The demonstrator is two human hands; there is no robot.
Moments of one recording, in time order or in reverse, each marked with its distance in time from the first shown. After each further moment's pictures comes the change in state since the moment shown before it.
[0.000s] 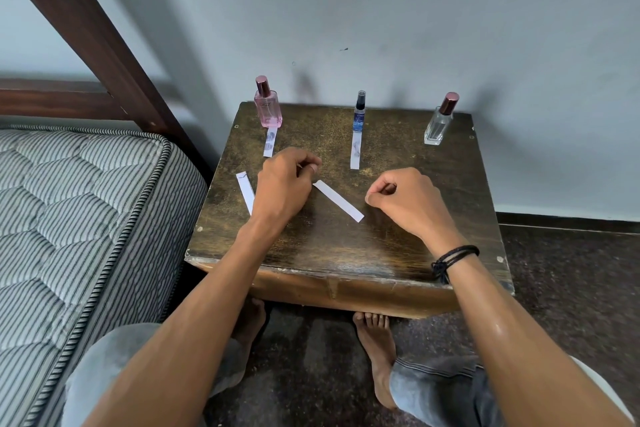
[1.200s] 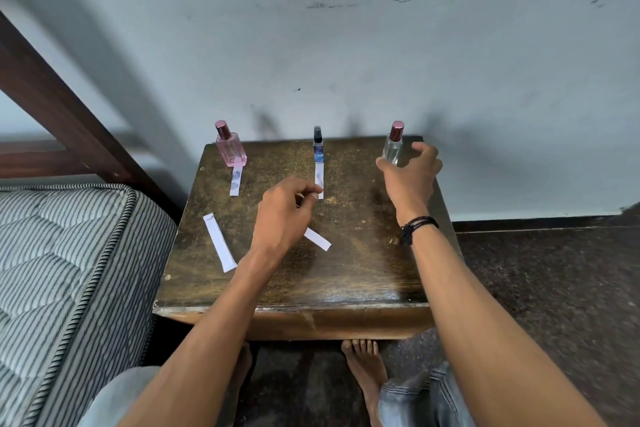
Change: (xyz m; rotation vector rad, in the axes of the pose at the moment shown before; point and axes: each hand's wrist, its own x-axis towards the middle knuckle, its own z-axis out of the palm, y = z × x) left_hand 0.003 0.033 0.032 -0.019 -0.075 0.136; right_hand 0.053 0.022 -0.034 0.534 0.599 0.369
